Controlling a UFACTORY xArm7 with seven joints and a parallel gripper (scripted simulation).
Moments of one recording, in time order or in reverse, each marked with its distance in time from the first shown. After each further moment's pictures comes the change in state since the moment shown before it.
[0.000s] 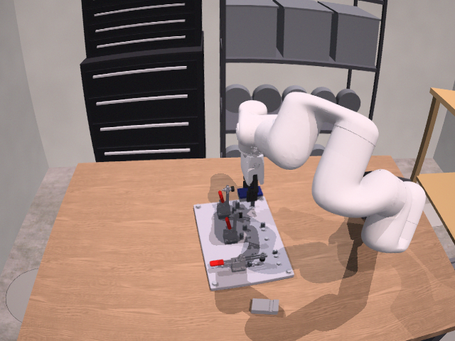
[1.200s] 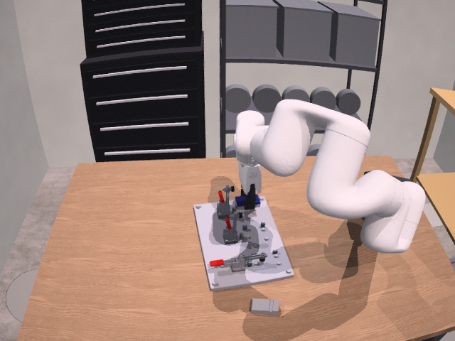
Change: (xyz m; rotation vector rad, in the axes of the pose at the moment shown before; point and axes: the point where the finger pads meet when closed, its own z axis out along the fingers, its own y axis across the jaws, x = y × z) arm 0.006 0.000 0.031 0.000 0.000 0.000
